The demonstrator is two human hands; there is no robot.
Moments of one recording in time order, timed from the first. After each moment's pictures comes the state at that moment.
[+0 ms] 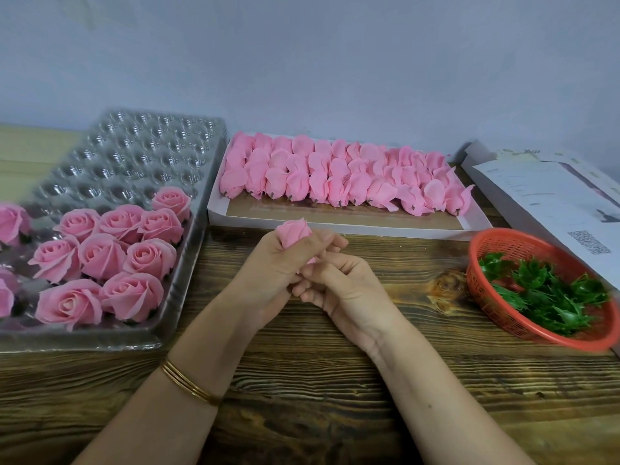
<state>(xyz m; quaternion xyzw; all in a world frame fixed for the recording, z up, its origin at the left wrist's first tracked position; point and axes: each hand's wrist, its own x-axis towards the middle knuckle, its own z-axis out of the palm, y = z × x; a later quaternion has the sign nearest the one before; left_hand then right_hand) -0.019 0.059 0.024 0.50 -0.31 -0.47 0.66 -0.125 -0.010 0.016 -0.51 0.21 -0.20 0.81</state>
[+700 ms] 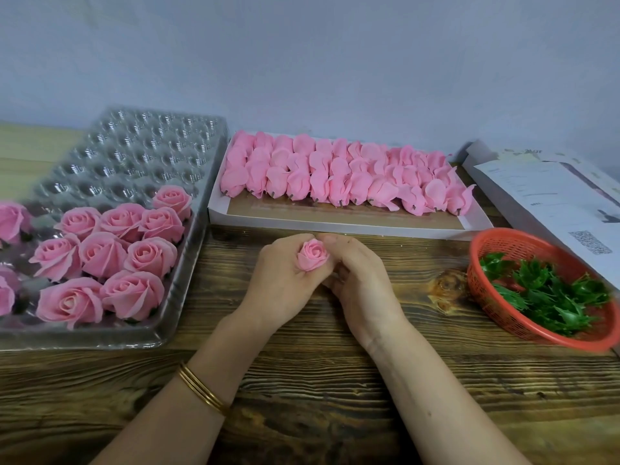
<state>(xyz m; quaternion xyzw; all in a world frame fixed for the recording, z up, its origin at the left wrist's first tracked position) -0.027 0.055 0.008 0.70 -0.45 -0.19 0.52 -0.126 -0.017 0.012 -0.48 0.29 -0.29 0.78</state>
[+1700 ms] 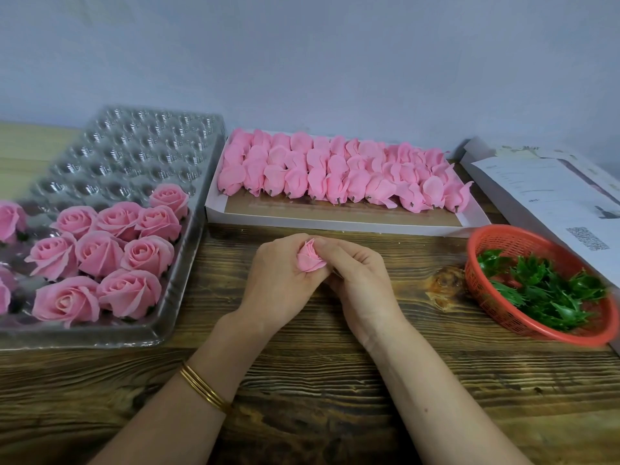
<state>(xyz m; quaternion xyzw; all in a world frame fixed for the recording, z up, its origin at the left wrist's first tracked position) -0.033 0.058 0.014 0.74 -0.43 -0.15 0.49 -0.127 -0.016 0.007 -0.53 0.29 -0.31 0.73</state>
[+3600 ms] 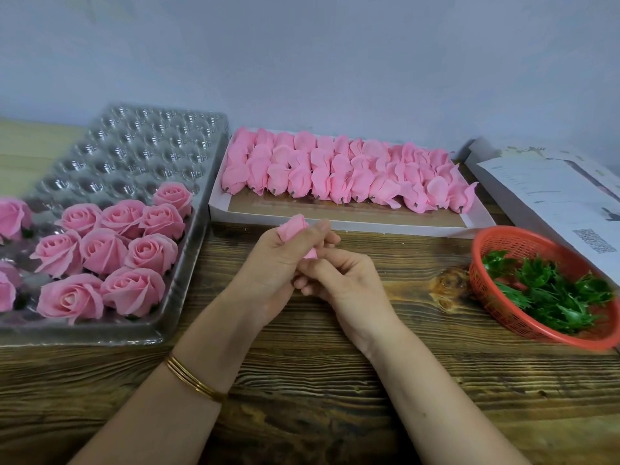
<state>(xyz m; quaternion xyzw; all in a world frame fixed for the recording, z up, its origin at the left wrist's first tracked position) -0.023 0.054 0.025 0.51 -0.25 -0.47 0.68 -0.122 -0.007 0.005 -0.59 0.23 -0.26 0.73</state>
